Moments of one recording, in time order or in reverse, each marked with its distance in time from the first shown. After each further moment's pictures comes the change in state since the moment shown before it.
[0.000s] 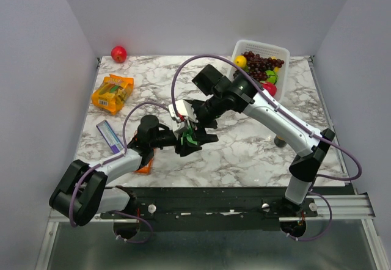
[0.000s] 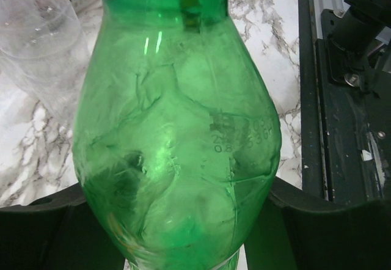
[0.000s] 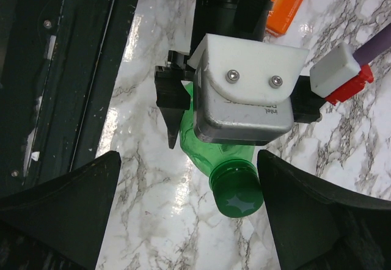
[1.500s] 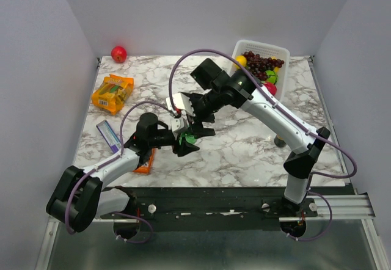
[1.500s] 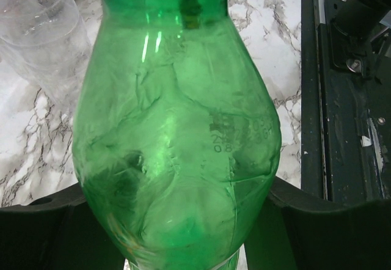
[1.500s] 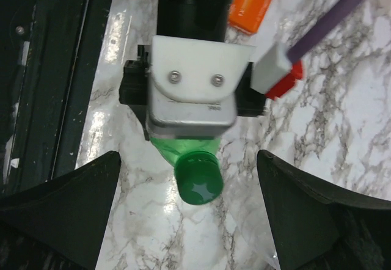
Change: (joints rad) left arm 0.016 -0.052 0.034 -0.180 0.014 0.087; right arm -0.008 0.049 0.098 -0.010 0.039 -0.006
